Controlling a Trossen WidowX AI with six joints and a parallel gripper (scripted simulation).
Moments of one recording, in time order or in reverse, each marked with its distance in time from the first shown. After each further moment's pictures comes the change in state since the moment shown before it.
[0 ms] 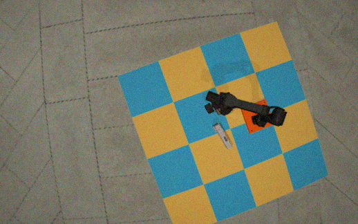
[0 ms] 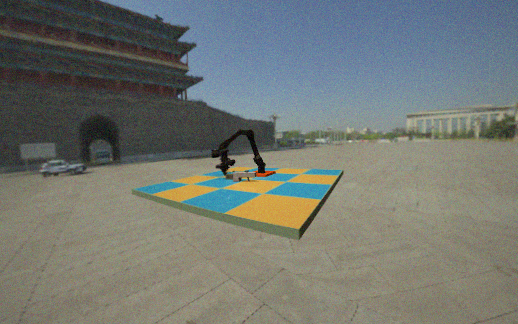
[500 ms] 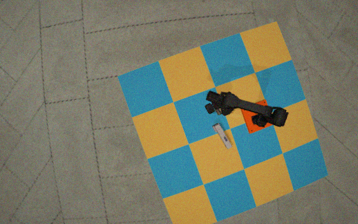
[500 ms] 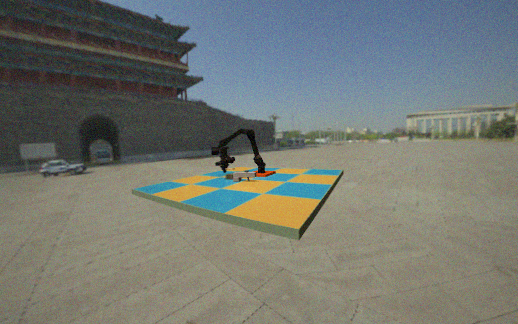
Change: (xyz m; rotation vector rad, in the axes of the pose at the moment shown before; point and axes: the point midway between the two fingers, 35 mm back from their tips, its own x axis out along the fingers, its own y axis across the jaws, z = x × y) arm -0.022 -0.002 0.000 0.000 0.002 -0.002
